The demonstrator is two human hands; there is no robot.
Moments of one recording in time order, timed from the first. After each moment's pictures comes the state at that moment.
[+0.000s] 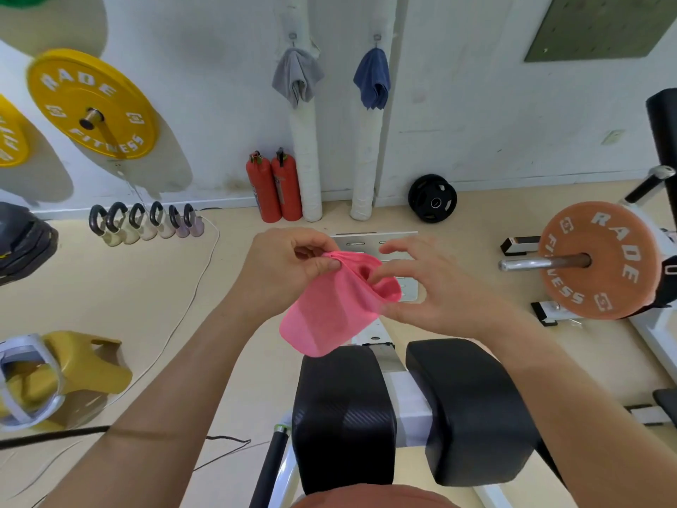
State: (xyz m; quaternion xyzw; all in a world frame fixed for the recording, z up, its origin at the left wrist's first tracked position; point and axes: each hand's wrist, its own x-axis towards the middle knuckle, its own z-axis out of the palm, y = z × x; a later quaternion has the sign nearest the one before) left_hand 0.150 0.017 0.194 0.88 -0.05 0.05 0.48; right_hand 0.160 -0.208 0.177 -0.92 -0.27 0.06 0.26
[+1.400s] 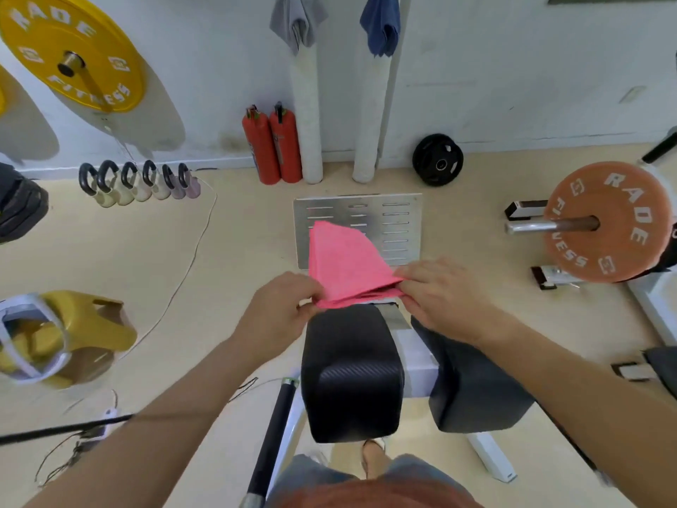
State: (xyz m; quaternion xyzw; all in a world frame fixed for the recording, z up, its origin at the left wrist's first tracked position) left_hand 0.091 0.057 0.054 0.93 -0.15 0.04 0.32; right_hand 0.137 -0.220 0.068 -0.91 -0.40 -0.08 0.02
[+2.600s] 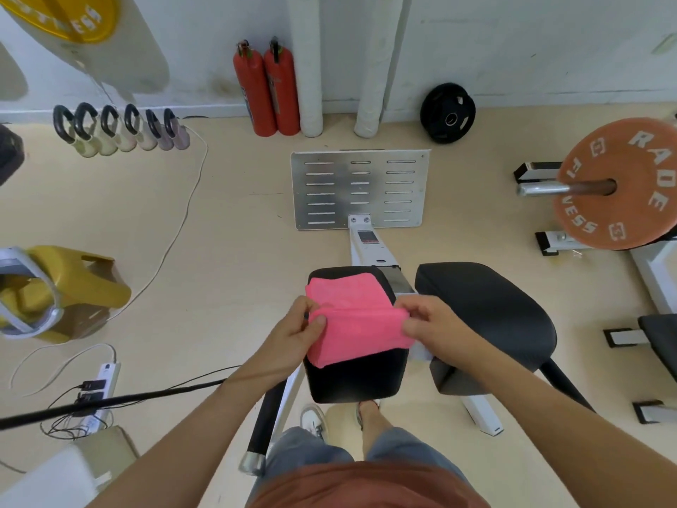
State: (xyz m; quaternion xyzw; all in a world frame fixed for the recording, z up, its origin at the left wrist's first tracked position) left_hand 0.031 0.042 -0.017 0.76 0.08 -0.23 0.60; right_hand 0.074 -0.198 0.023 -0.82 -0.05 0.34 0.45
